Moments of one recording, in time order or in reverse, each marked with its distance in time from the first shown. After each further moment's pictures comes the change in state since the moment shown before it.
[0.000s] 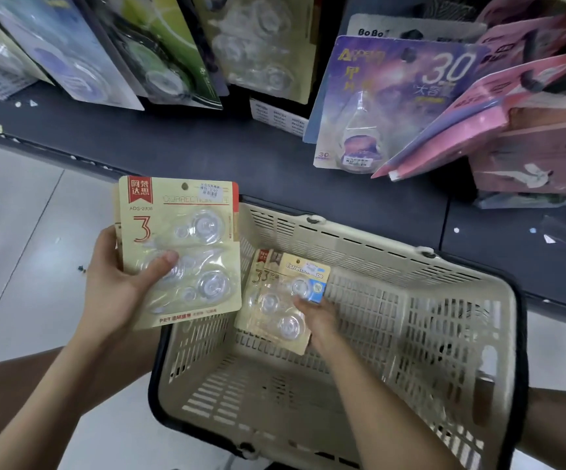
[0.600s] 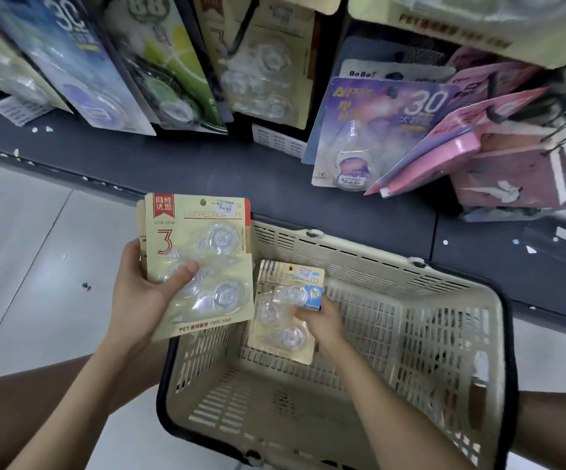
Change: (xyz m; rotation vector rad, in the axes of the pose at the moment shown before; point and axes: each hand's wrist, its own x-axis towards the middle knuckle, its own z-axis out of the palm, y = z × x) left_hand -0.003 0.008 0.010 -0.012 0.004 -0.004; right_hand -0.023 -0.024 -0.004 -0.140 -0.066 -0.226
